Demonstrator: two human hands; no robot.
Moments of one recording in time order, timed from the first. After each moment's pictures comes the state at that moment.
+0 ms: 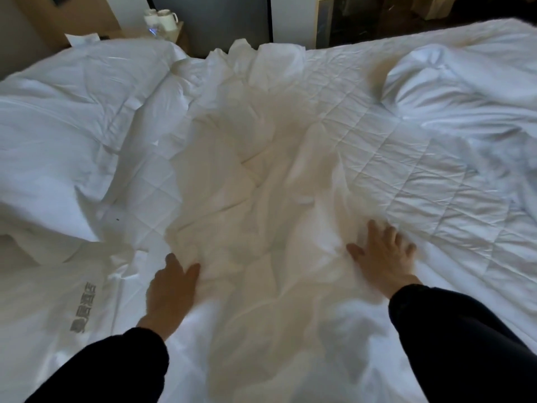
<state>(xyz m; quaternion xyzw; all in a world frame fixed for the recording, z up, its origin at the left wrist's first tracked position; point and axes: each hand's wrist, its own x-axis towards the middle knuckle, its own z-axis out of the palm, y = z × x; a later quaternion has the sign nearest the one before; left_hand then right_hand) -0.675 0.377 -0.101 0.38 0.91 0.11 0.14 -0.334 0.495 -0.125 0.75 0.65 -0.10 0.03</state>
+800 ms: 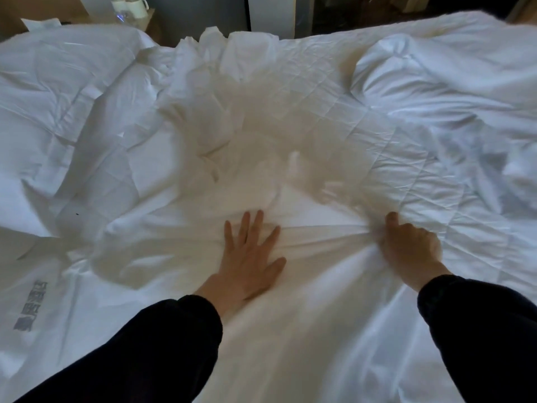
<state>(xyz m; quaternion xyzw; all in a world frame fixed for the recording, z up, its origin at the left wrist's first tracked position) -0.519 0.434 -0.116 0.75 0.65 -0.09 0.08 -0.229 0.494 -0.103 0.70 0.71 0.06 0.11</state>
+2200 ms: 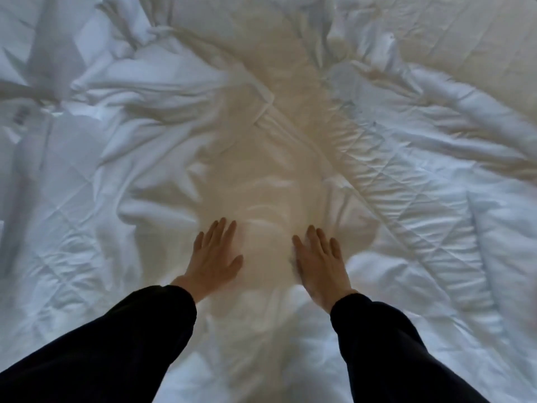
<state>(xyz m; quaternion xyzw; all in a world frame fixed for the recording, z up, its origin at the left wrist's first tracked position) -0.196 0.024 -0.095 0.67 0.71 -0.09 0.20 0.045 0.048 -0.116 0.56 0.82 -0.15 0.03</state>
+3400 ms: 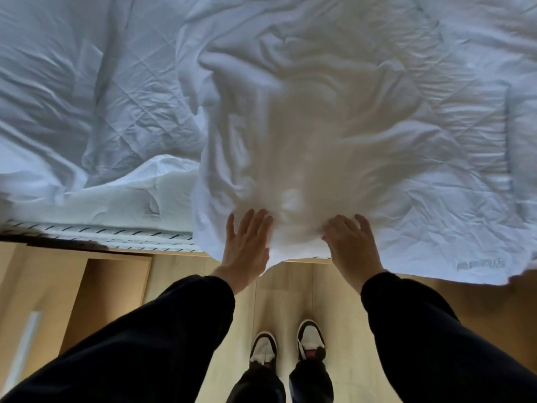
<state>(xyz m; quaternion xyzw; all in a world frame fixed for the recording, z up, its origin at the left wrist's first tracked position) -0.129 -0.313 -0.114 0.69 0.72 -0.02 0.08 0.088 -0.231 -0.103 0.43 0.90 -0.02 -0.04</state>
